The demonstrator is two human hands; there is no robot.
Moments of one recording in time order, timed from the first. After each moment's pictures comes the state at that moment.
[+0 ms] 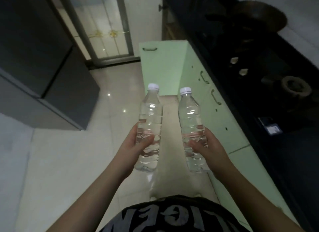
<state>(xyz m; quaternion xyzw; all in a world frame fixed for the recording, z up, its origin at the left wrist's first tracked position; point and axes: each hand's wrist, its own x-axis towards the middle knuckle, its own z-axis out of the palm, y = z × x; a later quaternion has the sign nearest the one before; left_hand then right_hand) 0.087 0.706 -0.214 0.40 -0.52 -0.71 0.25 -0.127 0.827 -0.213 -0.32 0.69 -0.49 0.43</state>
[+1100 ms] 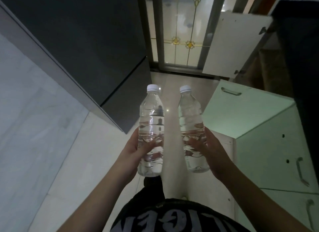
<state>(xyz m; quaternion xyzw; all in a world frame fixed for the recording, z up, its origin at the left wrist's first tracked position) 0.128 0.405 -0.190 0.49 -0.37 -0.67 0.42 -0.106 0.394 -0.227 -0.46 0.55 -0.38 0.58</state>
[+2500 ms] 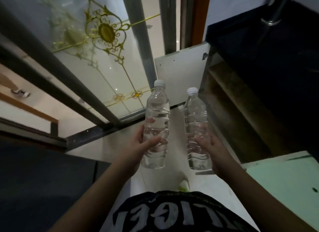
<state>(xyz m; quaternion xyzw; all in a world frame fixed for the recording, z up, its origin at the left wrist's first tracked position) -0.059 -0.228 -0.188 0.40 -0.55 -0.72 0.13 -0.251 -0.089 -0.245 -0.16 0.60 -0.58 0.53</state>
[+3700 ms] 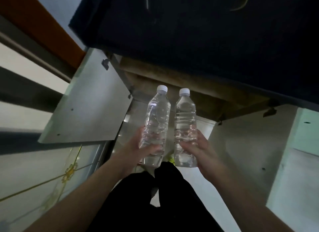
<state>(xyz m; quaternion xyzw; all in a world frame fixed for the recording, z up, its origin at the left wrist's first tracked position) -0.393 -0.461 -0.357 0.19 -0.63 -0.67 -0.34 -0.397 -0.241 -0.385 0.20 0.61 -0.71 0.30</state>
